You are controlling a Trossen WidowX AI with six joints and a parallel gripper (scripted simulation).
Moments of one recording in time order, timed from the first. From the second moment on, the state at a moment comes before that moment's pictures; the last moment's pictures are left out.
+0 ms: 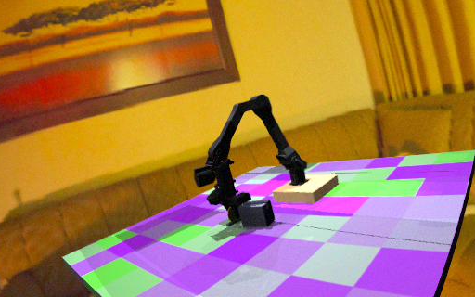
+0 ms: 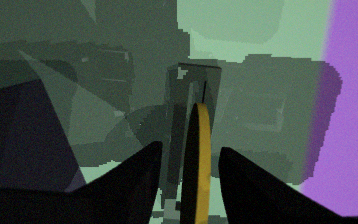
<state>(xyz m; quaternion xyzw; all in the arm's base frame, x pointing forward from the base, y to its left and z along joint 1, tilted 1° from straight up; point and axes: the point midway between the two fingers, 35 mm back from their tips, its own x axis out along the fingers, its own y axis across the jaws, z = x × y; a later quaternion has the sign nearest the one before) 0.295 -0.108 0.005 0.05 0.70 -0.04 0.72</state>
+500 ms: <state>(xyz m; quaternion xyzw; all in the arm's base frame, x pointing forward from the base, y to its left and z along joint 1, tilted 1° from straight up) 0.294 -0.108 0.003 0.05 0.70 -0.04 0.71</state>
